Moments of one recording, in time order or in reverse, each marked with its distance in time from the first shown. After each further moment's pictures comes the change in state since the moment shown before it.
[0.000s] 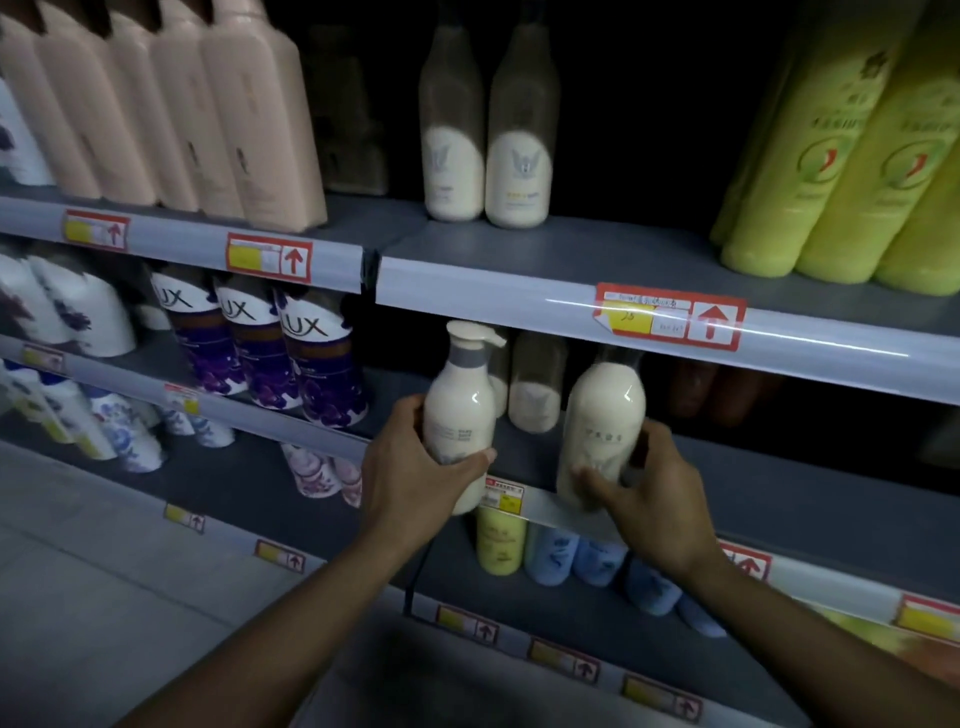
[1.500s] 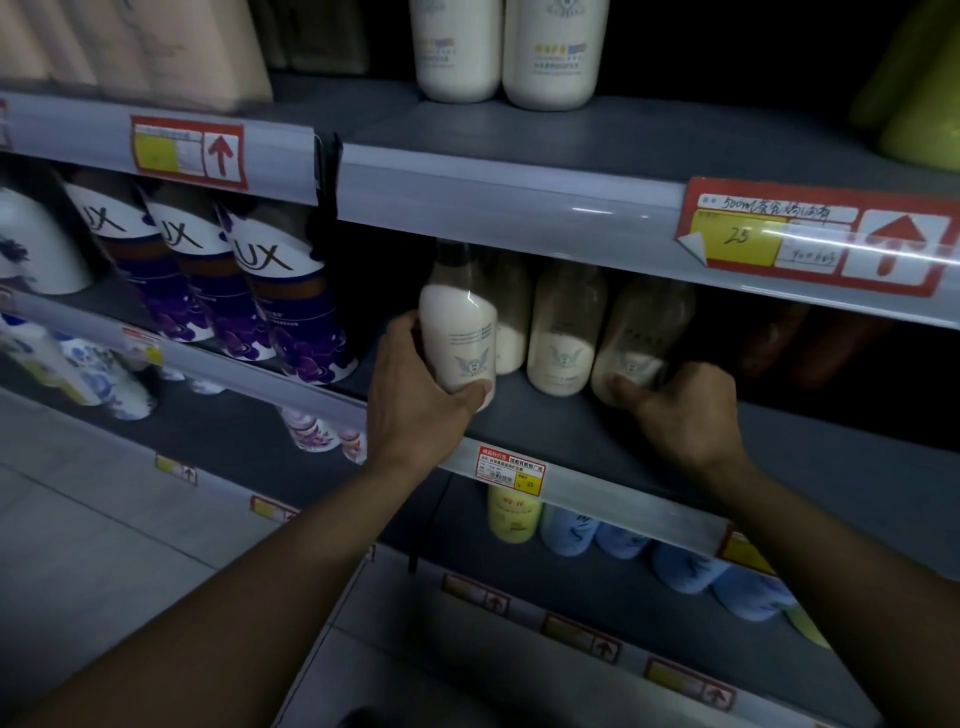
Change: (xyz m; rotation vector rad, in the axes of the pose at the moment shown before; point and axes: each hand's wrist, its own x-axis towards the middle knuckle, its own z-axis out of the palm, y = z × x) left_hand 0.068 -0.050 0.051 0.064 0.052 -0.050; right_hand 0.098 0.029 0.042 -0.077 0.019 0.137
